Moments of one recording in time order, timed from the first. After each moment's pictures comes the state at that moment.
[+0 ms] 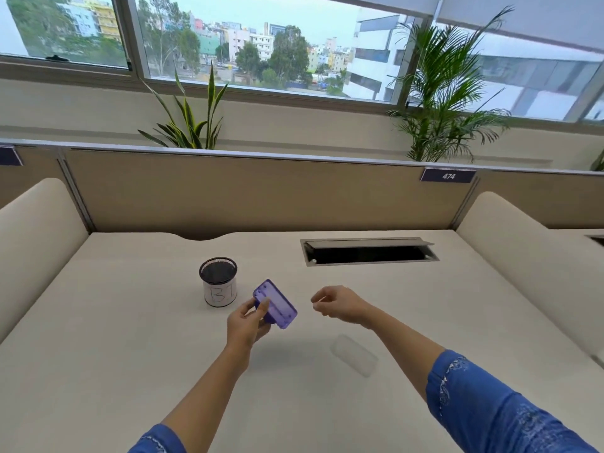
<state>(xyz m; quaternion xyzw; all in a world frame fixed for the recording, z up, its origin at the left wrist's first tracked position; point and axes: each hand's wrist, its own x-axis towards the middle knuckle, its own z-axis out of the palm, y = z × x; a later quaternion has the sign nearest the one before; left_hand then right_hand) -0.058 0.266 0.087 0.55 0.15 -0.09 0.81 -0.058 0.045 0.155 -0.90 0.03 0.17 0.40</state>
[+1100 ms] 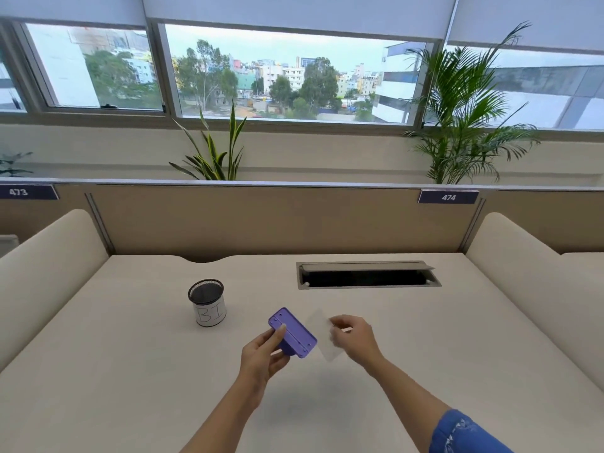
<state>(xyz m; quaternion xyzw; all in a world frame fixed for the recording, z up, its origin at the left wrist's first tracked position) -0.118 0.173 0.128 0.56 0.14 -0.12 0.81 -0.092 -0.039 0.131 -0.85 0.09 -0.01 0.52</state>
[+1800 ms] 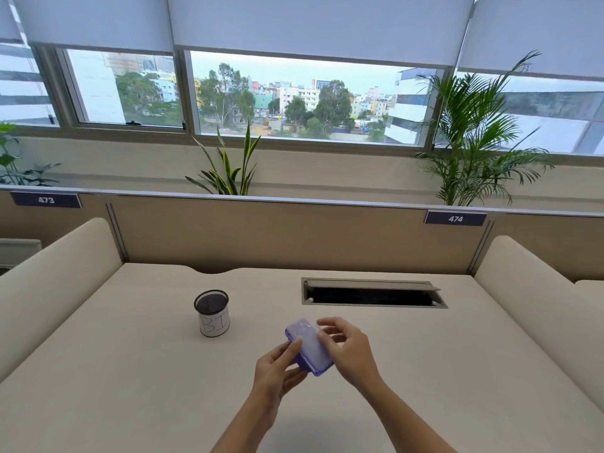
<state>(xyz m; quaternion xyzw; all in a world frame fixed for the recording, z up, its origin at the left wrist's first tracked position) -0.141 0.141 0.153 0.56 0.11 -0.10 0.81 -0.123 -0.015 0.181 -0.85 -0.03 -0.10 0.51</state>
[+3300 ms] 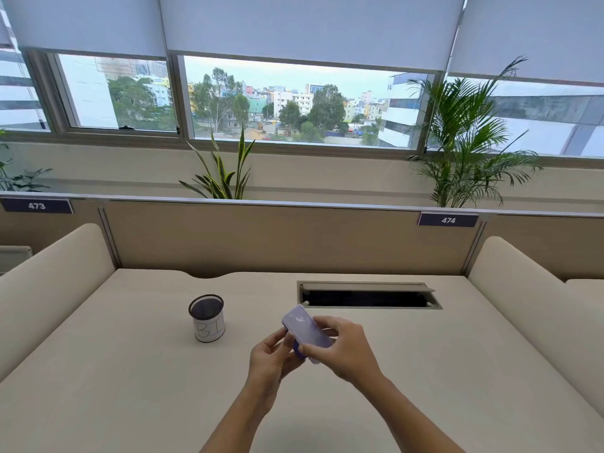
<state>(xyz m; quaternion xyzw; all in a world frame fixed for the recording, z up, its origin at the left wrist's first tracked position) -0.123 0.143 0.159 0.55 0.06 -0.06 0.83 -0.128 -0.015 0.203 -0.89 -0.09 -0.09 0.43</state>
